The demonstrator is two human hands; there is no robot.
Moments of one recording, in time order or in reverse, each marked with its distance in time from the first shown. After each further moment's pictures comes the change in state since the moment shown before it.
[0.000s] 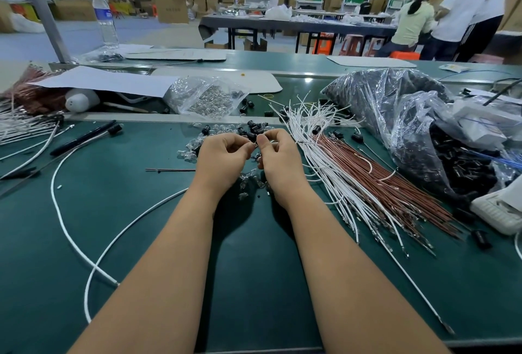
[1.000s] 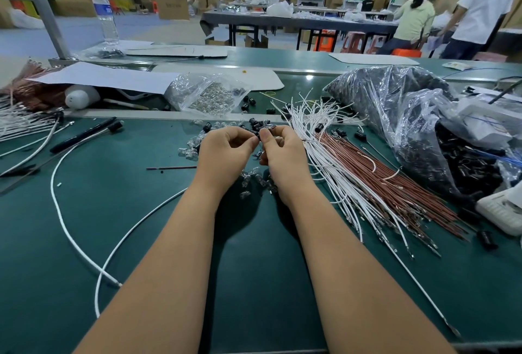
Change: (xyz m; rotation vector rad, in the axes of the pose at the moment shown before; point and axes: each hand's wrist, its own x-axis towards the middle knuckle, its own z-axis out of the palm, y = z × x) left_hand 0.004 -0.003 -0.001 0.028 0.003 0.065; right_hand 0.006 0.001 0.003 0.081 0.045 0.006
